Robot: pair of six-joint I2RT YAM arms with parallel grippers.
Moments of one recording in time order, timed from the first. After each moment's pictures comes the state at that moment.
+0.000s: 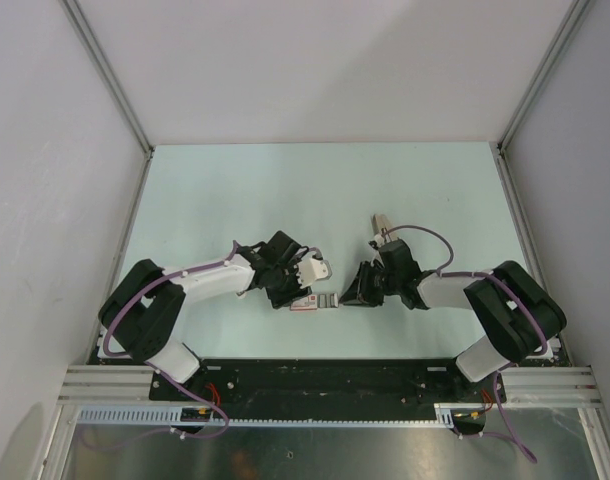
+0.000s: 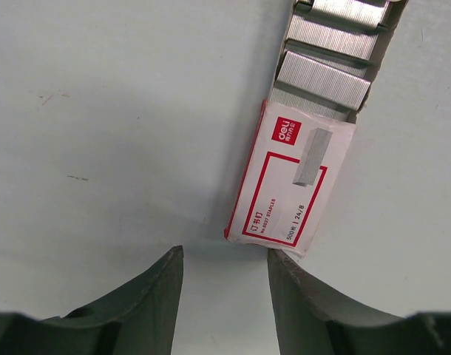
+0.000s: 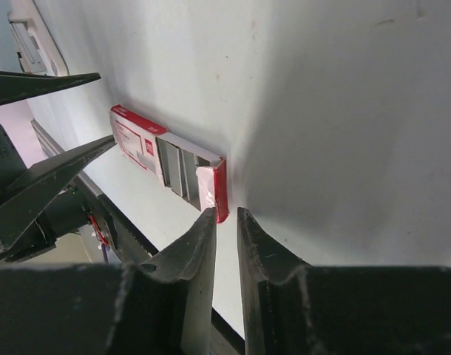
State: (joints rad) left arm -0.73 1.56 0.83 -0.43 0.17 0.52; right arm 0.56 1.55 0.52 0.23 -0.47 0.86
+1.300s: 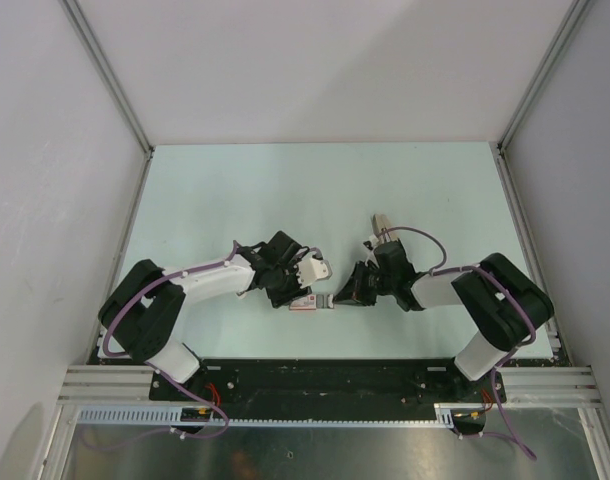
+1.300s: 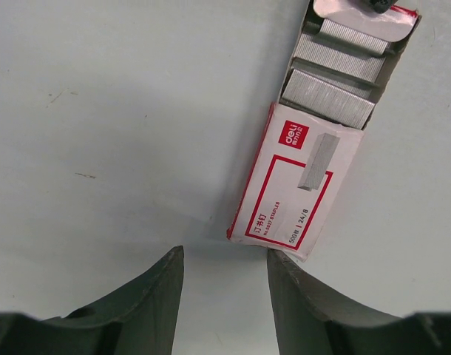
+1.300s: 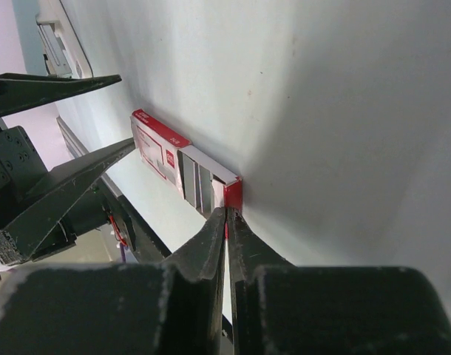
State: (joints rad) left arm -0.73 1.56 0.83 -0.42 0.15 0.52; right arm 0.59 1.63 0.52 0.38 -0.51 0.94
